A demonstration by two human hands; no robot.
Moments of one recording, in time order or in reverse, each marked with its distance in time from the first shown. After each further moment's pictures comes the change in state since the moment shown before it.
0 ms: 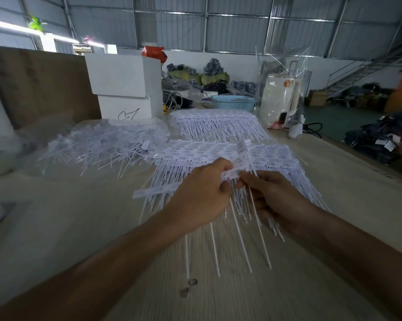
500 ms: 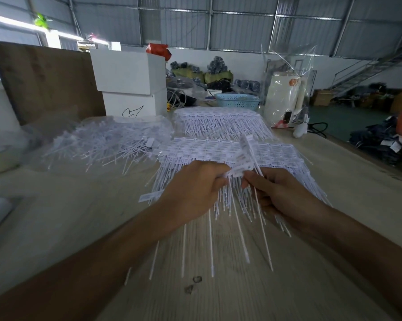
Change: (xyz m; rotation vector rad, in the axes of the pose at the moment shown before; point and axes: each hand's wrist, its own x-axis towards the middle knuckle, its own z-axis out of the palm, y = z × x) left_hand 0.002 -0.017 -0.017 0.213 -0.006 0.161; right_hand -0.002 -0.002 -0.004 -0.125 -0.078 -0.097
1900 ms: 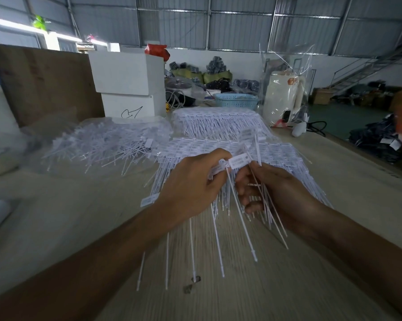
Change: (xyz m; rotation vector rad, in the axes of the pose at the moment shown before) left_hand -0.001 -0.004 0.006 -0.124 0.280 0.086; right_hand 0.003 0.004 -0.001 0.343 -0.156 0.002
